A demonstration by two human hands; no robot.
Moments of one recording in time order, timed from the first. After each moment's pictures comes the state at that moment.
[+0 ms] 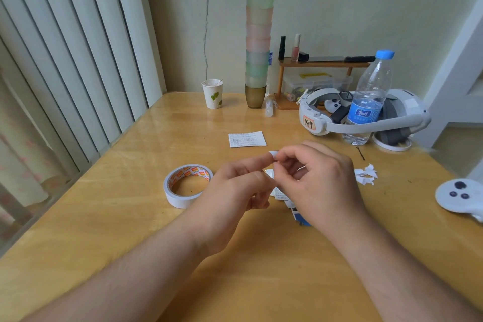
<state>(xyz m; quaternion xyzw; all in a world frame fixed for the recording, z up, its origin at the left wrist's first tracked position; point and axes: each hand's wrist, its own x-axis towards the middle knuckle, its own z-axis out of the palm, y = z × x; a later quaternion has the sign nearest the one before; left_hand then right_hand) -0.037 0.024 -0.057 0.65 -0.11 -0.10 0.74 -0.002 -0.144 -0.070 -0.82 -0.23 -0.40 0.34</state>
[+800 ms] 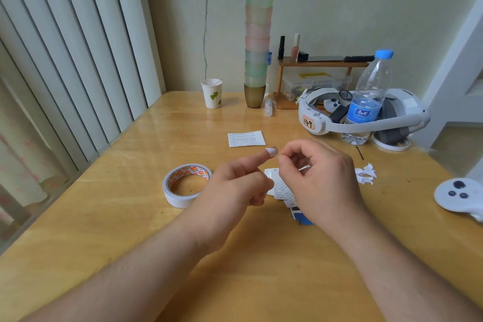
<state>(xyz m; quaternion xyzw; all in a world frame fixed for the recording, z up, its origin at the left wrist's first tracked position) -0.032 0.026 -0.065 0.69 -0.11 -0.06 0.71 -0.006 -0.145 -0.064 -0.83 -0.19 -0.34 0.39</state>
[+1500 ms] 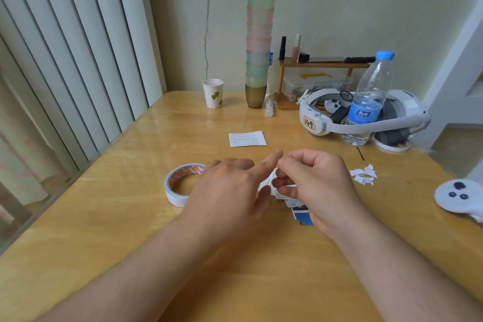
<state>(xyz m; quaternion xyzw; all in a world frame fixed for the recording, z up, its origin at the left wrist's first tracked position) -0.022 0.034 -0.075 0.93 -0.23 0.25 0.11 -0.014 -0.132 -0.055 -0.71 0.01 -0.05 0.70</state>
